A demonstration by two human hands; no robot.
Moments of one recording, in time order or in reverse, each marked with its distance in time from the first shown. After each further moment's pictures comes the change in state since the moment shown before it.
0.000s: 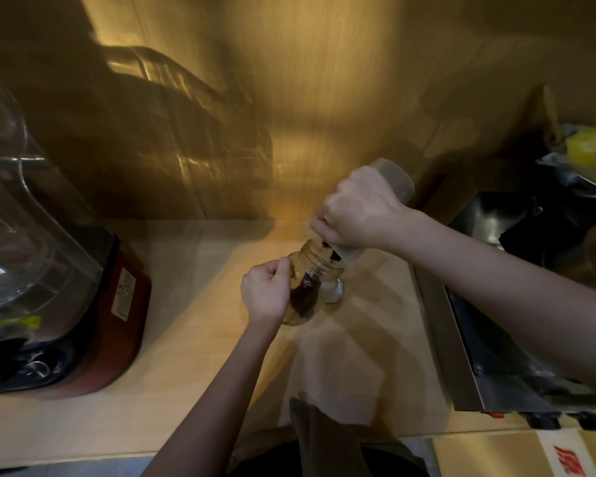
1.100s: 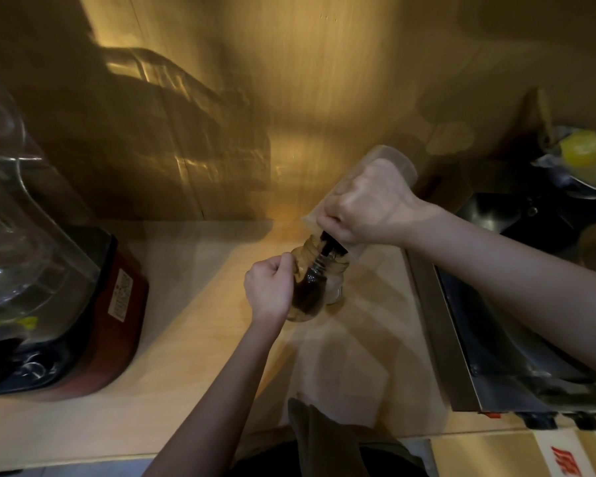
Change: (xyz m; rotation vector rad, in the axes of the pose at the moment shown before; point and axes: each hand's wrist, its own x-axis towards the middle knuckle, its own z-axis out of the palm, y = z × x) left_hand -0.003 0.009 0.004 -0.102 -0.015 0.015; right_hand -0.011 0.015 -0.009 -0.005 0.083 -0.152
